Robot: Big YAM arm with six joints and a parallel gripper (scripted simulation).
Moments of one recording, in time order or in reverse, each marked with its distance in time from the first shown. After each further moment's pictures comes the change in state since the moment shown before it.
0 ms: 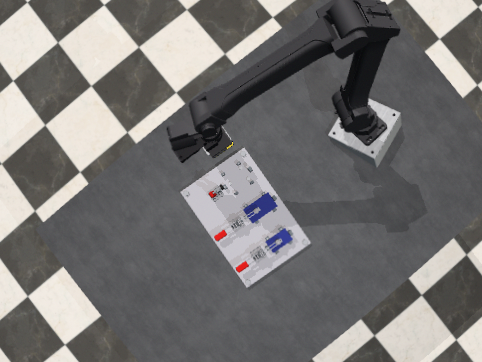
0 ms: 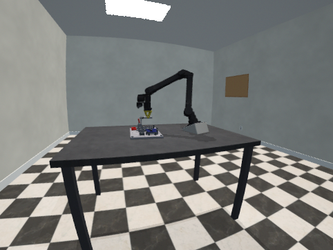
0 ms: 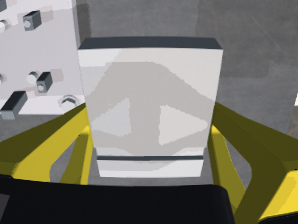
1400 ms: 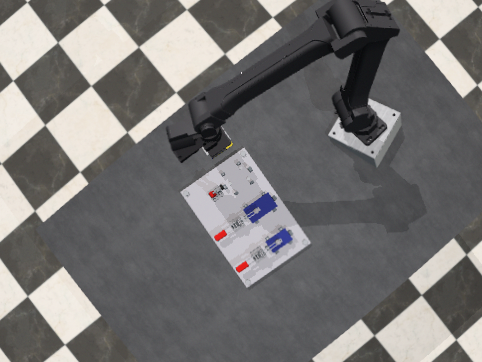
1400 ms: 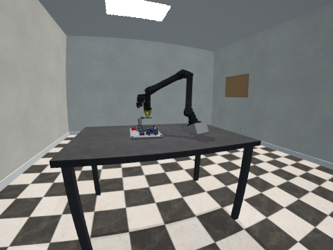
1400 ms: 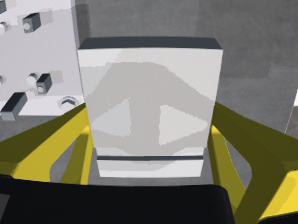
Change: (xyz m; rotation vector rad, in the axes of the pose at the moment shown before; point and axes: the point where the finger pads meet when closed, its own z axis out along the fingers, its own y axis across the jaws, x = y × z) arm -0.002 -0.001 -0.001 0.000 -0.001 0.001
